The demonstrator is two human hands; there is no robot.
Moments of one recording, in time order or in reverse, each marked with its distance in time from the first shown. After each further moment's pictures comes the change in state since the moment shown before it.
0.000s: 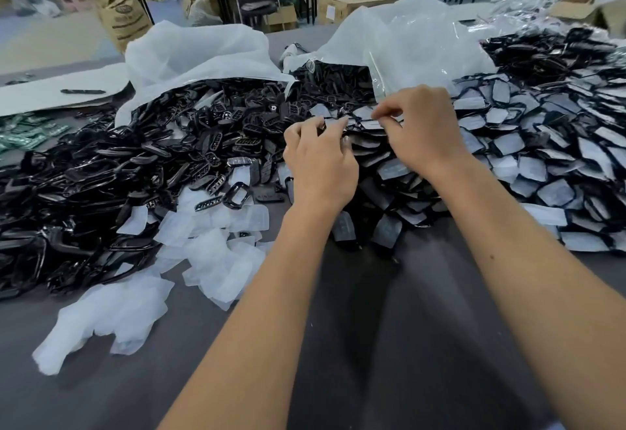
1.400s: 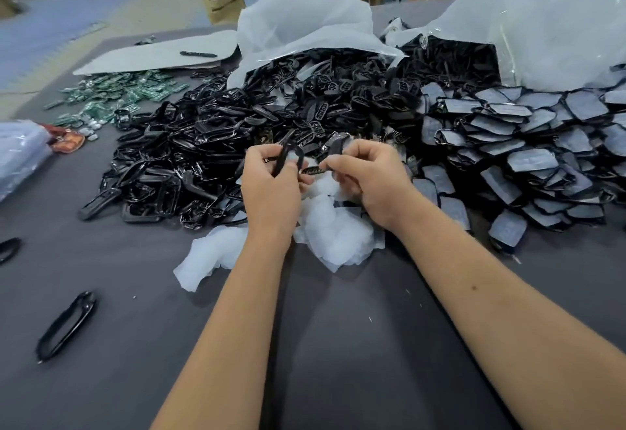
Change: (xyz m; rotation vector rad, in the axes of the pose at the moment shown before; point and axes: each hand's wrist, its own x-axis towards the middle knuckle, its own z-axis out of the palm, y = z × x) left_hand -0.074 -0.135 -0.123 -0.746 0.368 -0.528; right_hand -0.051 -0.154 0.127 1.376 -0.479 0.435
